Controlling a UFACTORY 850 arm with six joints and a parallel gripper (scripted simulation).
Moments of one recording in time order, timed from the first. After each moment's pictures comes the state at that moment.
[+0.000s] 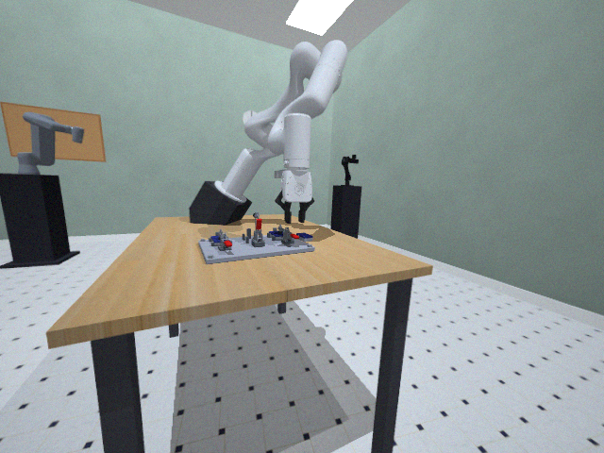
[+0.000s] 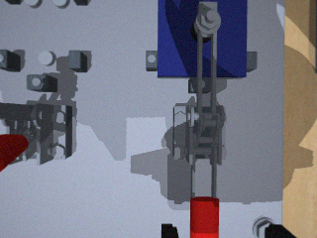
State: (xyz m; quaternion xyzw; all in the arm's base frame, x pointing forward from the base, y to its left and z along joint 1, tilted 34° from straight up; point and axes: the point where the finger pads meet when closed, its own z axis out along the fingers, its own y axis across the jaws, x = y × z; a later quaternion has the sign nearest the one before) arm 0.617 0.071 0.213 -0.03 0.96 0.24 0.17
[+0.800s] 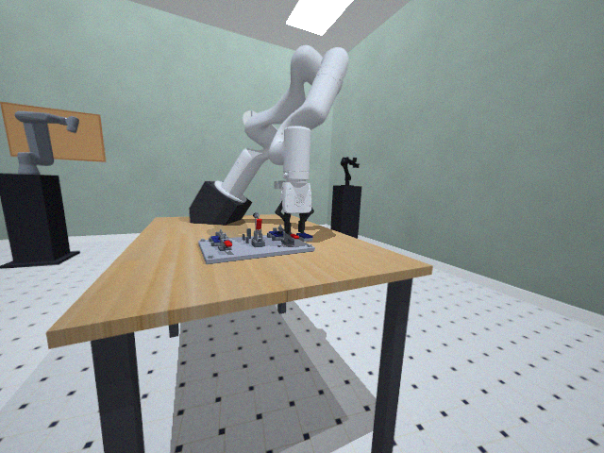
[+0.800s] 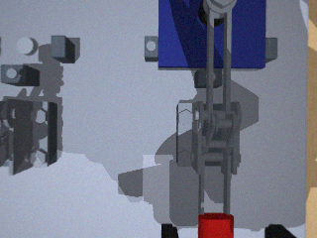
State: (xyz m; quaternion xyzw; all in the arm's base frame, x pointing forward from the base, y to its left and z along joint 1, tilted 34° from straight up) arm 0.629 0.088 0.184 -0.03 0.96 0.24 0.17
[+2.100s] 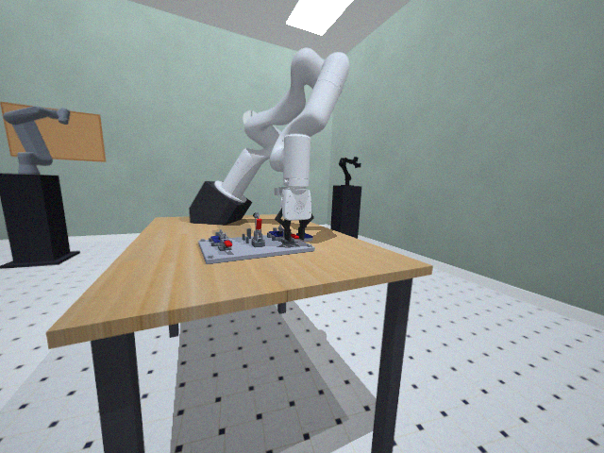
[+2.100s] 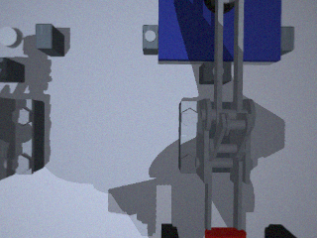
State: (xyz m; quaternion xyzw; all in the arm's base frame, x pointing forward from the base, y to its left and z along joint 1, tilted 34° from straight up) arm 0.636 0.098 0.166 -0.03 0.96 0.24 0.17
